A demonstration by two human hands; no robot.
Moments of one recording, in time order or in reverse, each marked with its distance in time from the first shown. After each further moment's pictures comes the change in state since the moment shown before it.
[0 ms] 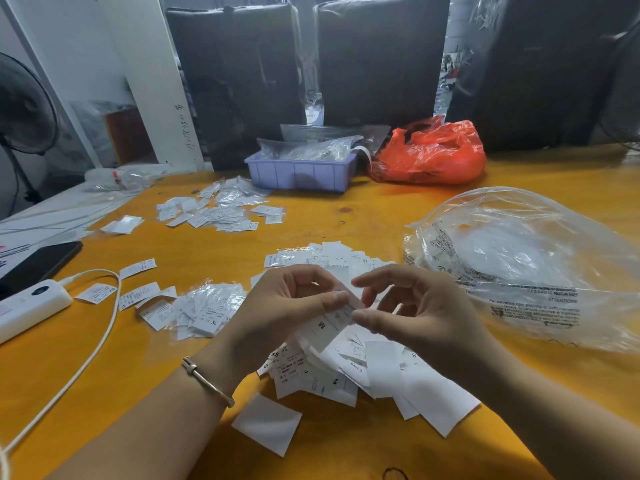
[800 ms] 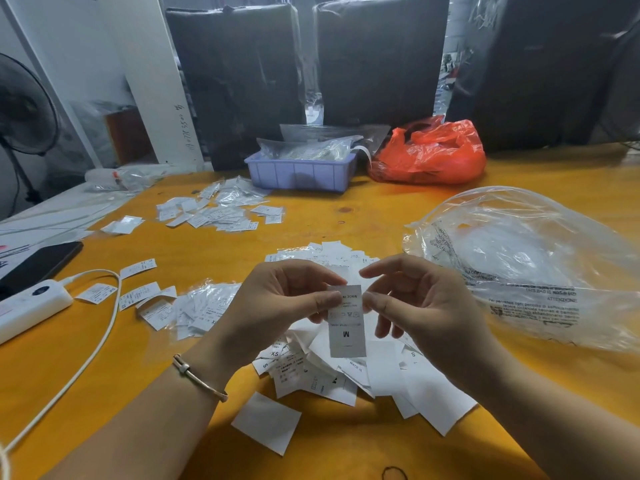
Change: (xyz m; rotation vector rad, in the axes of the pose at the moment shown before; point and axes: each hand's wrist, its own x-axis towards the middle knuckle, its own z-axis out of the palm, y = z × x) left_hand -0.001 0.002 -0.005 0.086 0.033 0.096; right_hand 0.000 0.004 0.003 0.162 0.070 -0.014
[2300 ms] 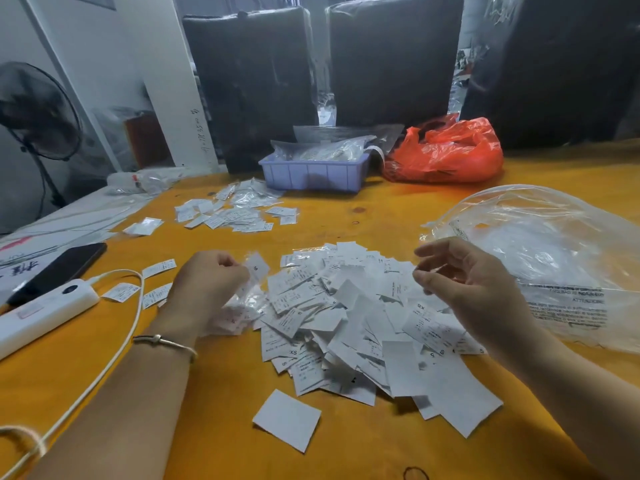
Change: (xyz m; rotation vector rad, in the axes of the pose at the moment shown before) left_hand 0.012 -0.026 -0.091 0.682 0.603 -0.471; right_hand 0.015 0.012 -0.025 -0.222 0.187 0.082
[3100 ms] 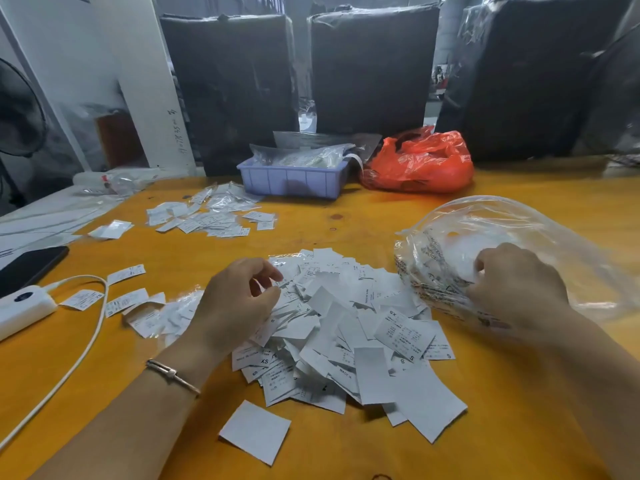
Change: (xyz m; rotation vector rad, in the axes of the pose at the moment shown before) left_hand -0.043 0.026 0.038 -0.069 -0.096 0.430; right_hand 0.030 0.018 -0.063 -1.181 0.021 0.338
